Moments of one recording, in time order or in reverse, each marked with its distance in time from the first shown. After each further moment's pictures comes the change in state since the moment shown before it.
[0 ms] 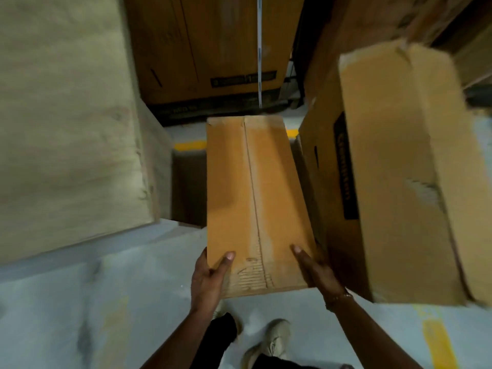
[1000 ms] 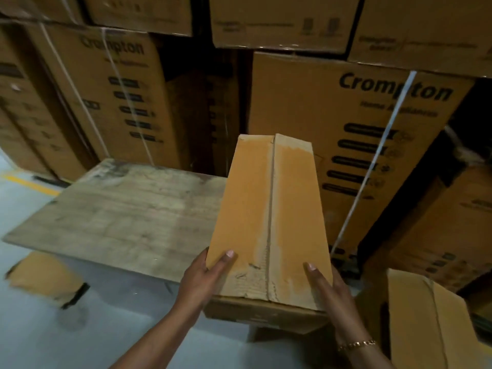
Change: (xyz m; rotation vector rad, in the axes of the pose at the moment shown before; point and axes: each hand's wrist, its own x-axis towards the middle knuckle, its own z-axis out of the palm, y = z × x) left_hand -0.267 0.245 -0.358 -0.297 0.363 0.402; right_hand -0.339 -0.335 0.196 -0.194 -0.165 -0.582
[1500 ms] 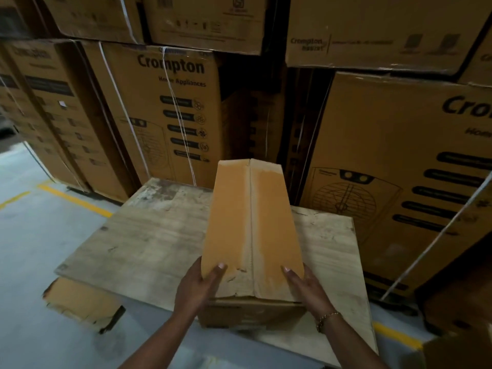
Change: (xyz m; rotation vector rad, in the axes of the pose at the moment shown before) left_hand 0.193 -0.074 -0.226 0.177 0.063 -0.014; right_hand 0.114 -0.035 0.295 -0.155 -0.243 0.008
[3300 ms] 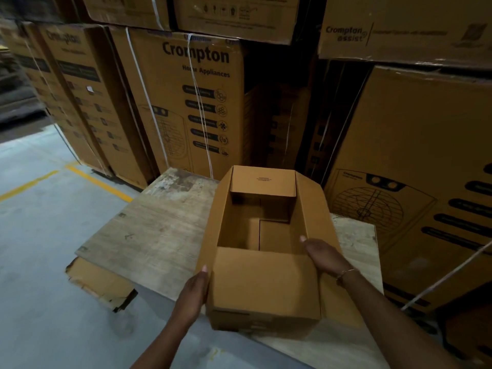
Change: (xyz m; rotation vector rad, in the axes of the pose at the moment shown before) left_hand 0.010 -0.035 -0.010 -0.131 -0.024 -0.282; right_hand 0.101 -0.052 -0.022 -0.801 -0.108 0.063
